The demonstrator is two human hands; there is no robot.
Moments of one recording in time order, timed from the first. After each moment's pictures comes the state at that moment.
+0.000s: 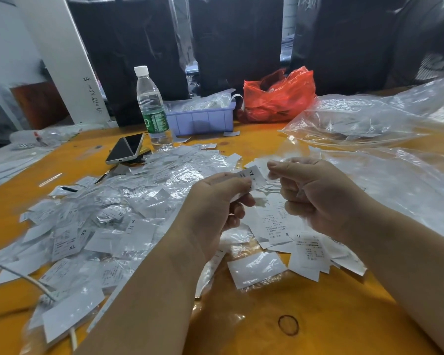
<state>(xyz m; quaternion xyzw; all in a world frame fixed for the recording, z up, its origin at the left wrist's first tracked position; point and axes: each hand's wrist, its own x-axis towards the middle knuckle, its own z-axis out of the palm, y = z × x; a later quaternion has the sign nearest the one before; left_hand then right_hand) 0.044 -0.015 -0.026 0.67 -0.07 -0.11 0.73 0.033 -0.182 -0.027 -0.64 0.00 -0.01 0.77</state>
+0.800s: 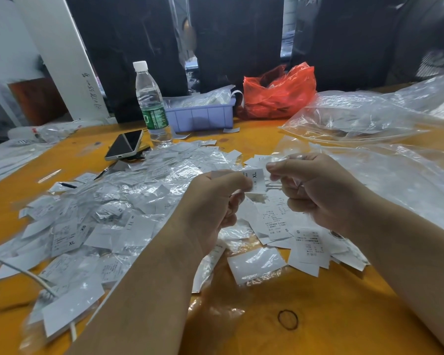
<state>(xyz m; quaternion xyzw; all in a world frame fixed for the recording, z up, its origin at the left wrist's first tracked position) 0.042 -0.012 -0.023 0.69 -0.10 -0.13 0.71 0.035 -0.184 -0.025 -0.68 0.00 -0.02 0.73</state>
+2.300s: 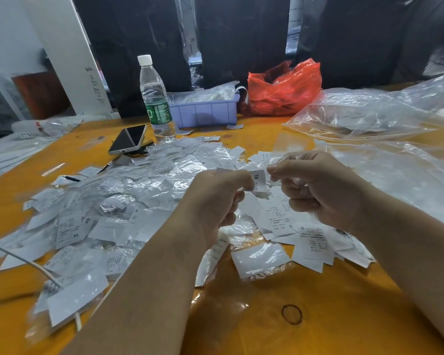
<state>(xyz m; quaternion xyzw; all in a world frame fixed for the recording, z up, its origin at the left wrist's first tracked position) 0.047 -0.011 -0.027 0.71 -0.05 -0.13 0.69 0.034 -0.185 -0.026 -0.70 -0.05 0.04 0.71</state>
